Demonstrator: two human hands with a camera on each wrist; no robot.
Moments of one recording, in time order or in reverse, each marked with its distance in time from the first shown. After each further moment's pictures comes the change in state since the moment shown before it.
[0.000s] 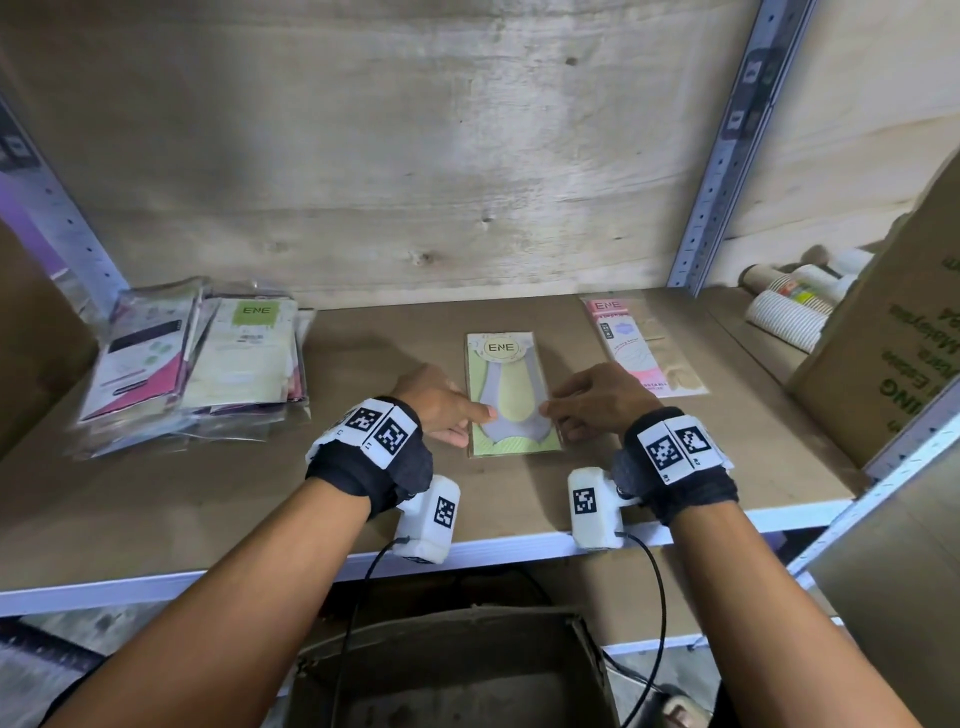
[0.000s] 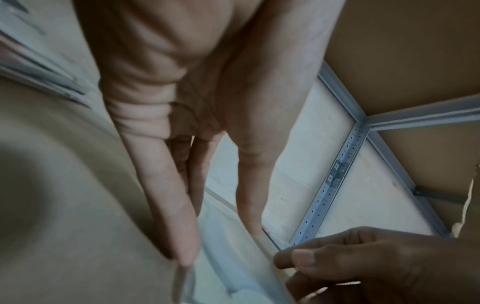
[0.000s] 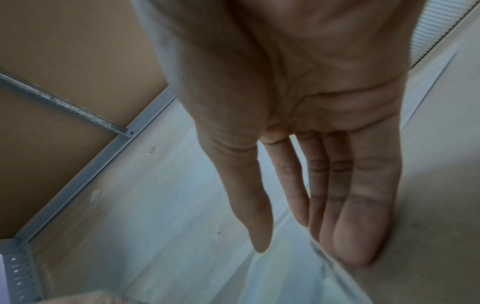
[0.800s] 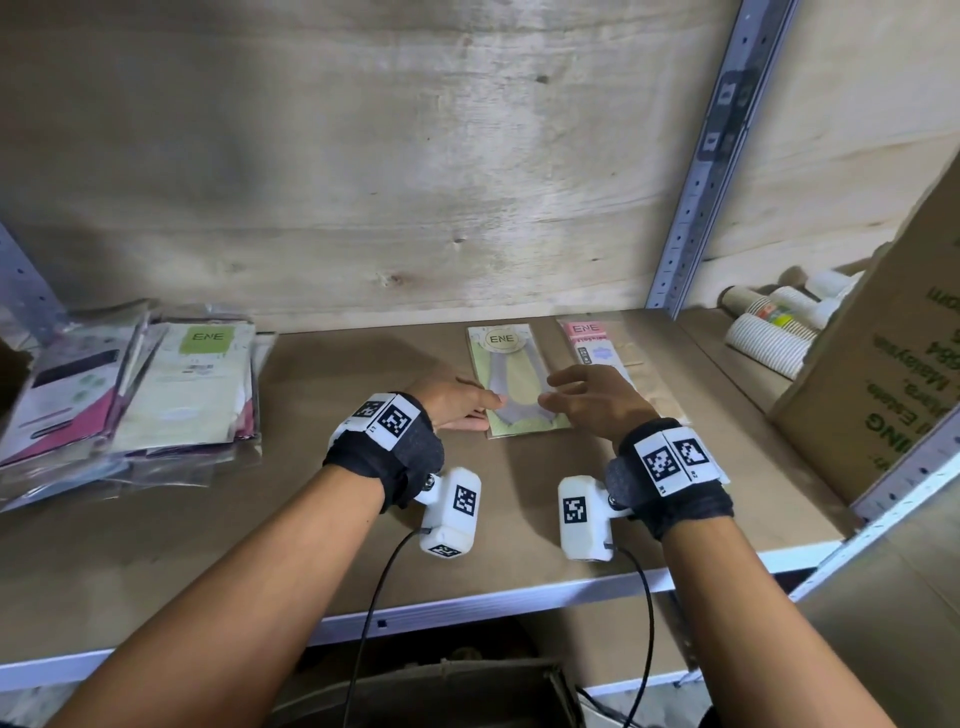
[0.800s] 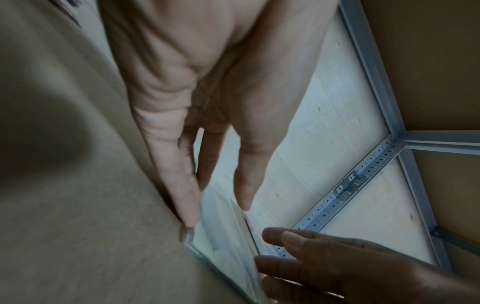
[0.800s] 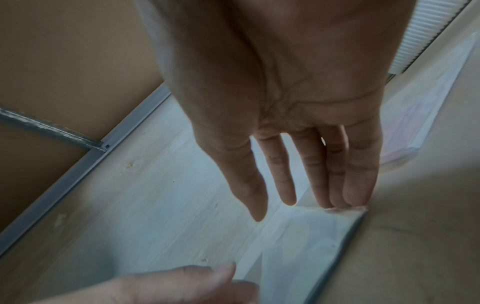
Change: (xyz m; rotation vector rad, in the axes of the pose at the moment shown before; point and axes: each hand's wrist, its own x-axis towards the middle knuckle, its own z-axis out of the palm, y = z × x) left_hand 0.042 0.042 0.031 -0.253 -0.088 0.042; right_hand 0.040 0.002 -0.029 -0.097 0.114 -0.092
